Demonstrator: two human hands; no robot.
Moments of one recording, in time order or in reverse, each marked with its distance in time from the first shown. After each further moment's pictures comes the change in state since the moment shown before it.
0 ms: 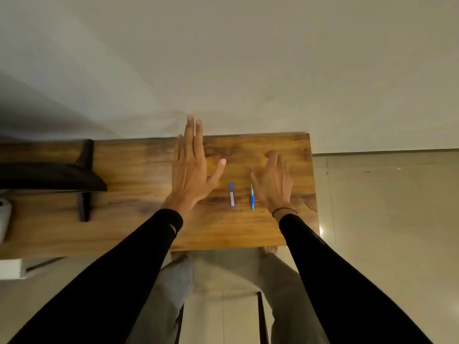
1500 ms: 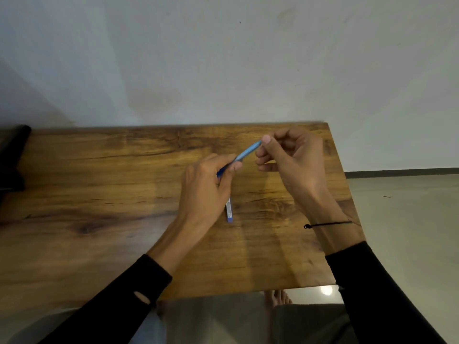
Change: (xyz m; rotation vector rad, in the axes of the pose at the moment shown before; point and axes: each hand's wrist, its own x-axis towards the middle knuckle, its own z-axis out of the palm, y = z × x) left_hand -0.050 0.010 0.111 -0.465 0.188 0.012; right_hand 0.005 0.035 0.032 1.032 0.059 -0.145
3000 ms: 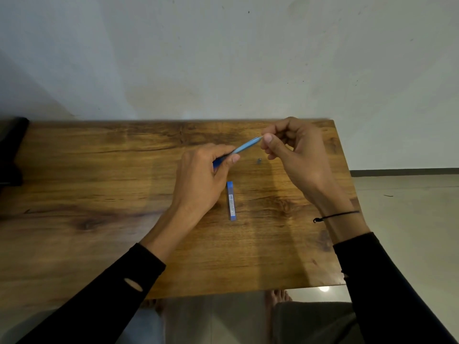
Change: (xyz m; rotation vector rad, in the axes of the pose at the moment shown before) left_hand 0.017 -0.011 -0.010 -0.010 -0.072 -0.044; right_hand 0.023 0.014 -0.008 -0.216 -0.134 -0.103
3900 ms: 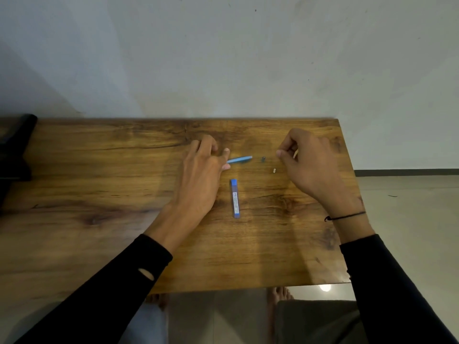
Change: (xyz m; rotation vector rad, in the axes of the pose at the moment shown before) left_hand 0.001 -0.025 0.005 0.539 -0.108 0.104; right_hand -0.005 0.007 -0.010 -0.668 -0.031 0.046
